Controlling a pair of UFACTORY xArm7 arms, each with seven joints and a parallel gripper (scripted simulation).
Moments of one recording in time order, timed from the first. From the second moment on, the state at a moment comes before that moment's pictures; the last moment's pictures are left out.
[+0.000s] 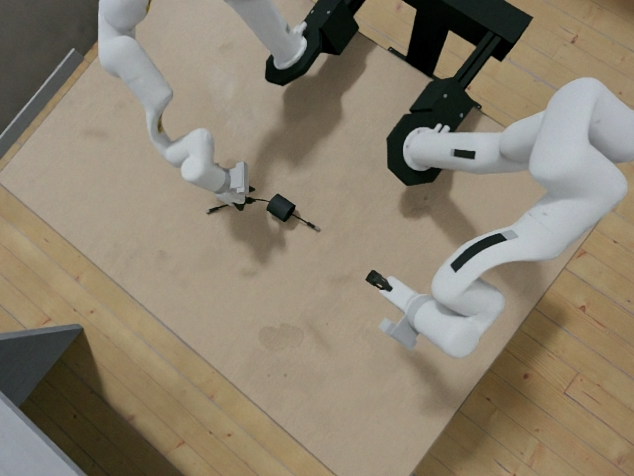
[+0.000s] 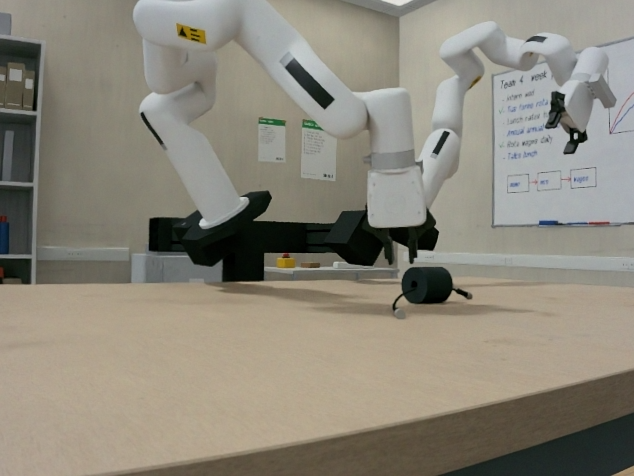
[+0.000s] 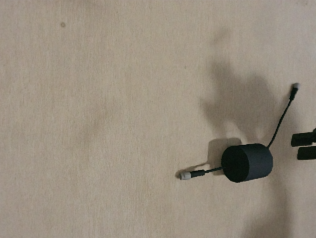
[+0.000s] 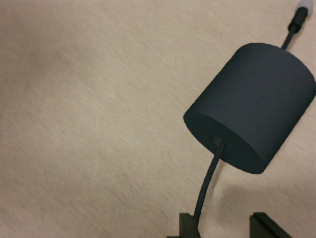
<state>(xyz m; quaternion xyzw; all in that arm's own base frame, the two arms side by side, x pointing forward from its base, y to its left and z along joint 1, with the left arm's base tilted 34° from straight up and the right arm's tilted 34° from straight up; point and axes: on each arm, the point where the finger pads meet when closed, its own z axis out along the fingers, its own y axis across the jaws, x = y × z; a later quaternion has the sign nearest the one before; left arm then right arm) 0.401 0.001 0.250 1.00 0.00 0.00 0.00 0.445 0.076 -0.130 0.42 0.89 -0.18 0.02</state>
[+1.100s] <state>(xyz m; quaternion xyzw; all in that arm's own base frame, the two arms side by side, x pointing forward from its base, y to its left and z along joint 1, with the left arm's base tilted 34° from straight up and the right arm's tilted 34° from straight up) 0.400 0.001 0.250 1.00 0.00 0.00 0.00 0.466 0.056 -0.053 0.10 0.98 -0.16 -0.04</state>
